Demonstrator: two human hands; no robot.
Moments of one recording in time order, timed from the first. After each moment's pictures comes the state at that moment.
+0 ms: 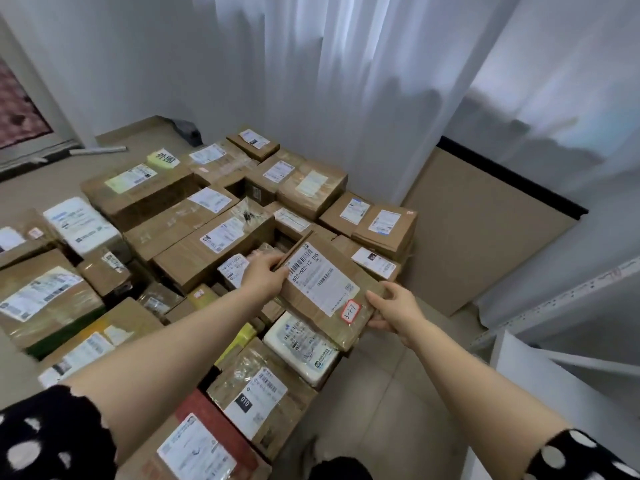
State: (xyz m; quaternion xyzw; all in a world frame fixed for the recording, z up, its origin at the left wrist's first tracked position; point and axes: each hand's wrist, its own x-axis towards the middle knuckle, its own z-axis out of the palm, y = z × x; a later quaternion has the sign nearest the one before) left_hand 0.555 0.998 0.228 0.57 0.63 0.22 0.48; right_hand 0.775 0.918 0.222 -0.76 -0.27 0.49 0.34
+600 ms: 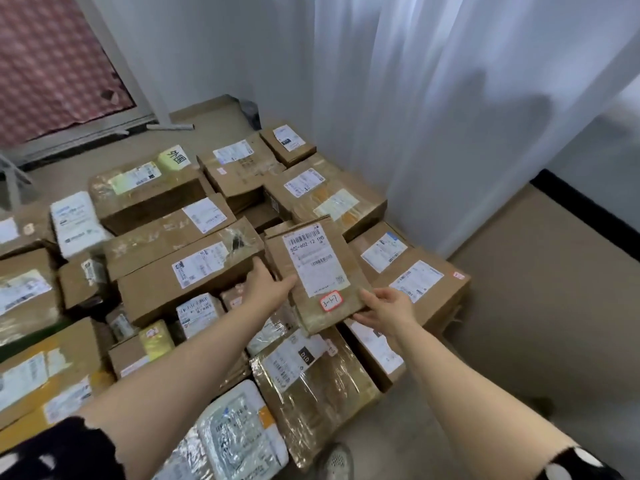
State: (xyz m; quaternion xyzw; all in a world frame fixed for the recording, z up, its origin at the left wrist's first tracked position) left_hand 0.698 1.182 0.173 0.37 0.77 0.24 0.46; right_hand 0.909 1.174 0.159 -0.68 -0.25 0.62 0.30
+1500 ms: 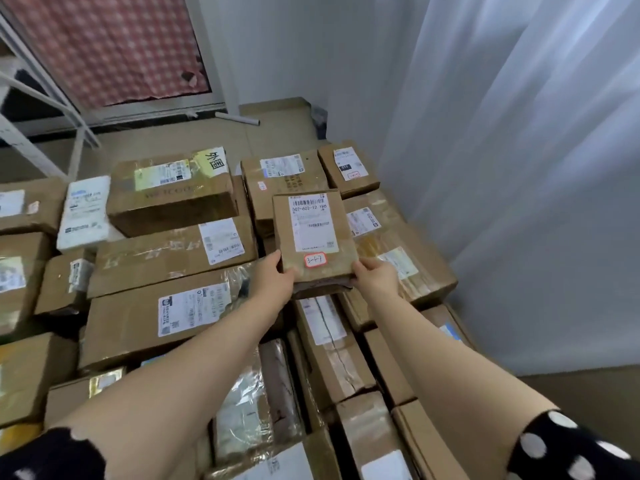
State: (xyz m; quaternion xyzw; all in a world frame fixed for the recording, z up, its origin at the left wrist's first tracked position) left_hand 0.659 1.360 0.108 0.28 0.81 0.37 0.36; right_hand 0.796 1.433 0.090 -0.67 -0.48 0.52 0.22
